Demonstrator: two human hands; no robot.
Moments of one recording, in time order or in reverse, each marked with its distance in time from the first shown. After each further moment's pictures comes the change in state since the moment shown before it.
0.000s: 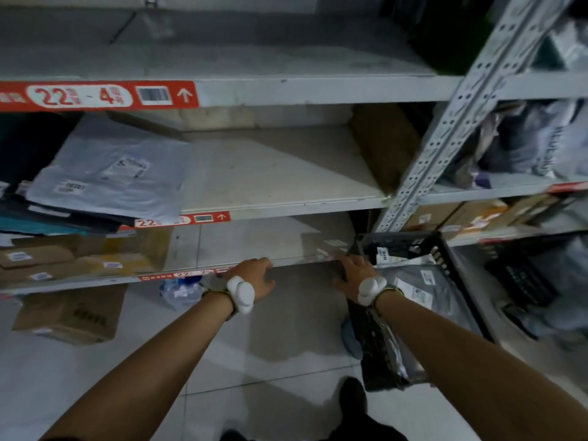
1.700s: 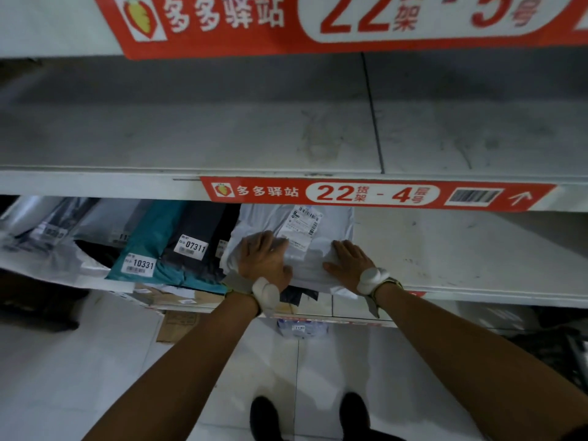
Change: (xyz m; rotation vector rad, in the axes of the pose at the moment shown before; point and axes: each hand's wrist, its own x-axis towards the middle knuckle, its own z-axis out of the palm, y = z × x) left_hand 0.059 -0.408 -0.250 0.417 0.445 -0.184; right_hand 0.236 -0.497 -0.002 0.100 -0.004 -0.362
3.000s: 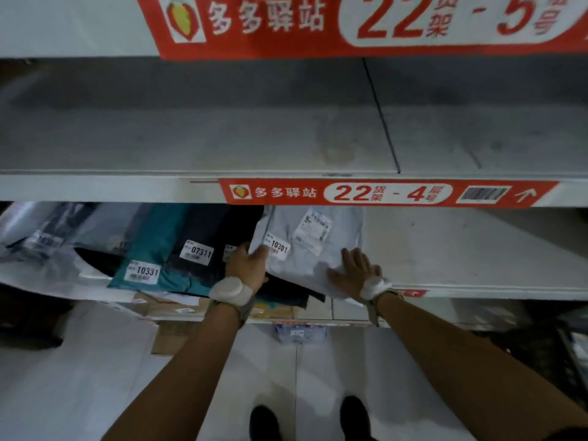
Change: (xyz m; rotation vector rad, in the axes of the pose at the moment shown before) left_hand -0.012 -0.035 -0.030 -1.325 -0.060 -0.630; right_hand -0.014 -0.019 0.020 -0.074 -0.016 0.190
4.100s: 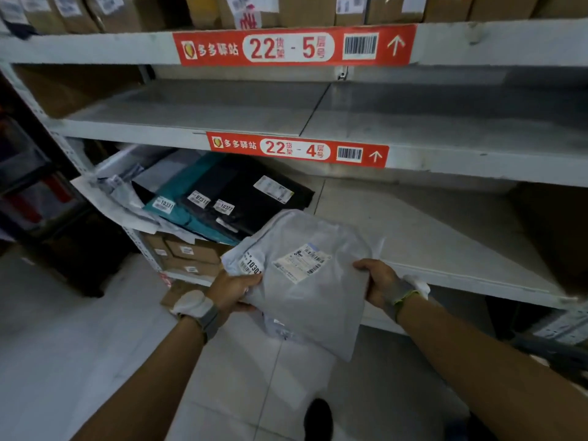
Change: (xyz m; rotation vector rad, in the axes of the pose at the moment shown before) left_hand -0.278 -0.039 0.087 -0.296 0.049 -0.168; right_hand -0.192 0.154 -0.056 1.590 -0.208 0.139
